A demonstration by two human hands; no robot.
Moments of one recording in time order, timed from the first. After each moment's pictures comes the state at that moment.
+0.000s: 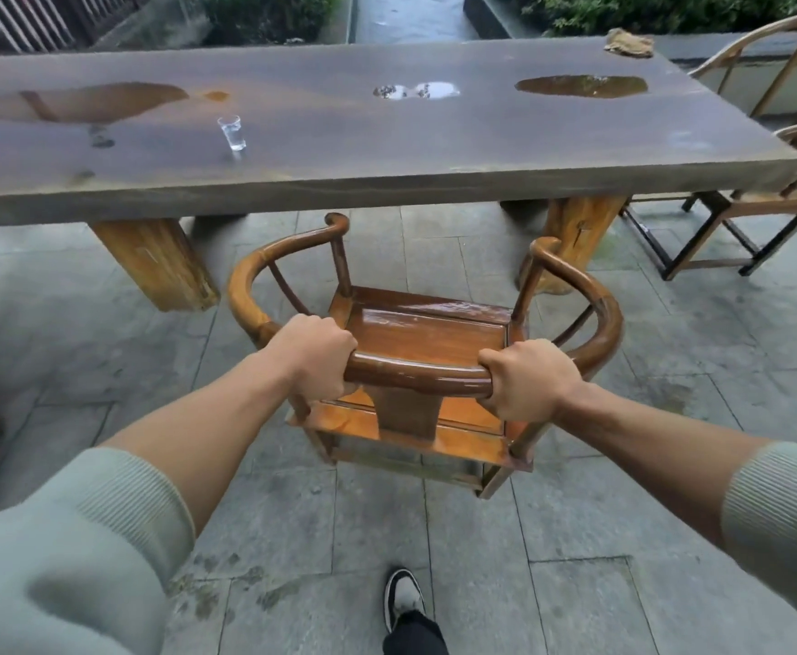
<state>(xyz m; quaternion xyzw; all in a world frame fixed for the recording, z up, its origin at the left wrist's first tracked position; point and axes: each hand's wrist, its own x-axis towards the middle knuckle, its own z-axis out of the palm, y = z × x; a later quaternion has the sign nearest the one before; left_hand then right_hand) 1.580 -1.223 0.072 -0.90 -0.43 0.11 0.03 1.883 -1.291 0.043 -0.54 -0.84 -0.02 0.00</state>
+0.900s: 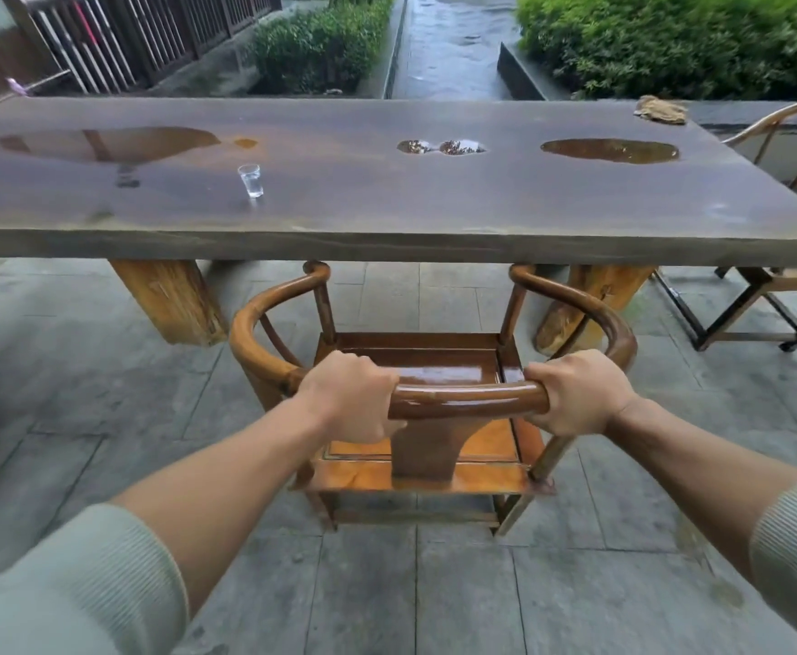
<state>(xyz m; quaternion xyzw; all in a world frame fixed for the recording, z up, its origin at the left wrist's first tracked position) 1.645 -1.150 0.065 -0.90 -0.42 -0.01 0.09 1.973 -1.159 0.056 -0.48 -0.87 -0.06 0.08</state>
